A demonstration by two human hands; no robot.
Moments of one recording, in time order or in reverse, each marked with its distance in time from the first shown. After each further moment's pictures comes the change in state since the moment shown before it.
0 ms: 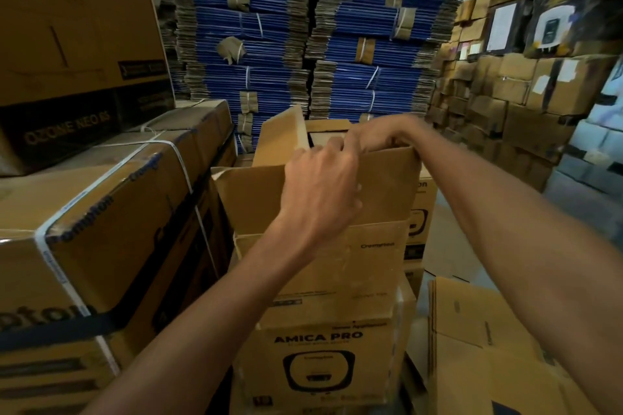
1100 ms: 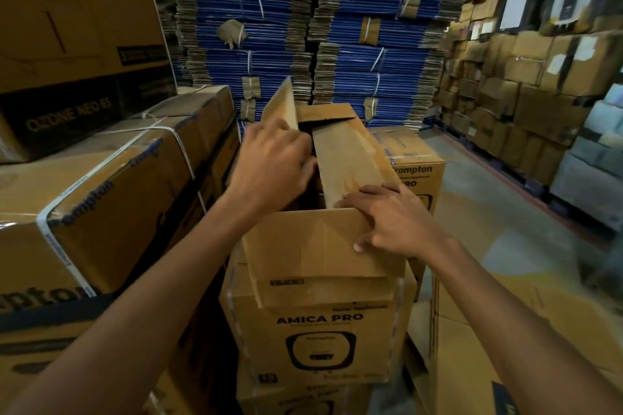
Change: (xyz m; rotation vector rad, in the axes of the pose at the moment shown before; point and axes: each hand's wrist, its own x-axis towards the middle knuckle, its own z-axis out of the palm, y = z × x) left_hand -0.007 -0.076 0.024 0.118 -0.173 0.089; right_hand -0.064 0.000 0.168 -0.149 0.458 -0.008
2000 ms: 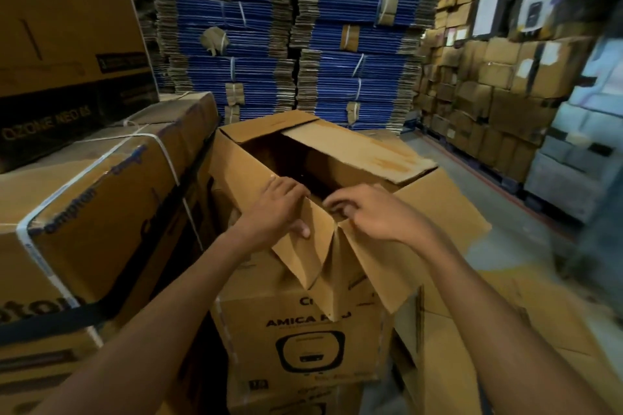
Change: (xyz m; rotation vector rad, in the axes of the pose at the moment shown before) left_hand -0.037 0.005 0.065 -0.369 -0.410 0.017; right_hand -0.014 -0.030 -0.041 0.415 -0.092 0.192
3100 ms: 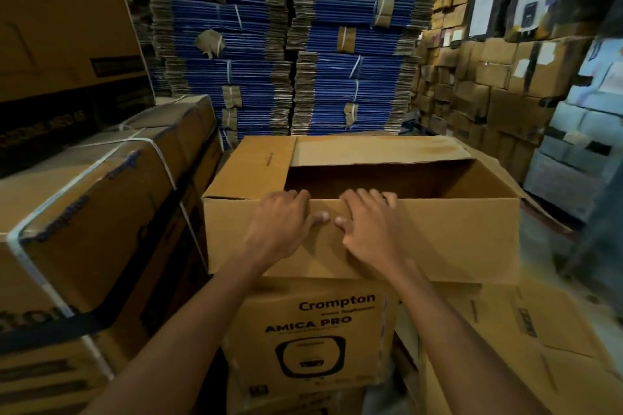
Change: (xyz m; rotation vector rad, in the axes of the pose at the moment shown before) left_hand 0.010 0.022 0.017 0.199 0.194 -0.093; right_hand 0.027 0.039 0.070 -0.253 0.554 0.005
